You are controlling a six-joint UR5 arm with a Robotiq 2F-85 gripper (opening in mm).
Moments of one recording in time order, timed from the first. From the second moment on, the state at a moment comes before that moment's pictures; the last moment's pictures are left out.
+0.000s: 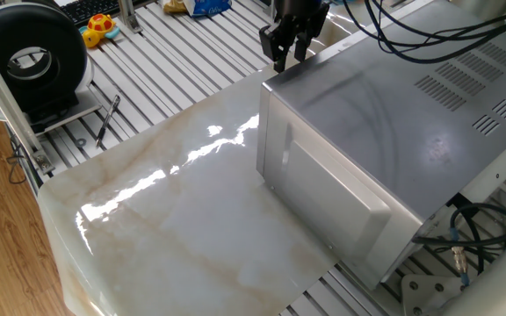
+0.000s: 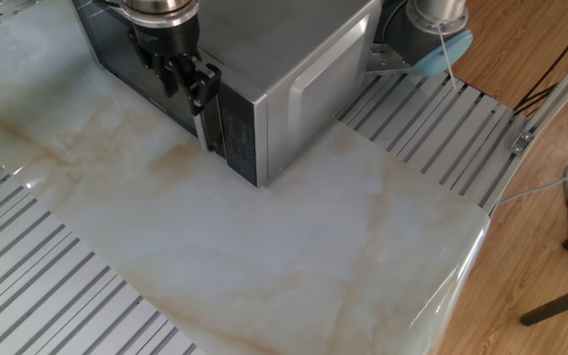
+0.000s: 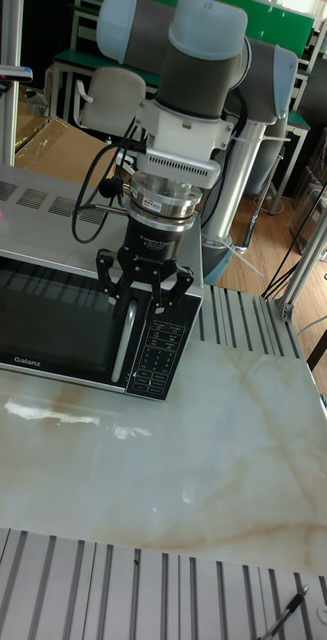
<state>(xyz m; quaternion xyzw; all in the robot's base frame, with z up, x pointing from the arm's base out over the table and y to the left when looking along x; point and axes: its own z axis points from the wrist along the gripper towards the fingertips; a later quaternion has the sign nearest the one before) 0.521 -0.041 0.220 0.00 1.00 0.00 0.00</state>
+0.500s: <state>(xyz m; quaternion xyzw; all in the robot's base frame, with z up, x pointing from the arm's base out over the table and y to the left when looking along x) 0.518 -0.040 0.215 -0.01 1.00 0.00 0.00</state>
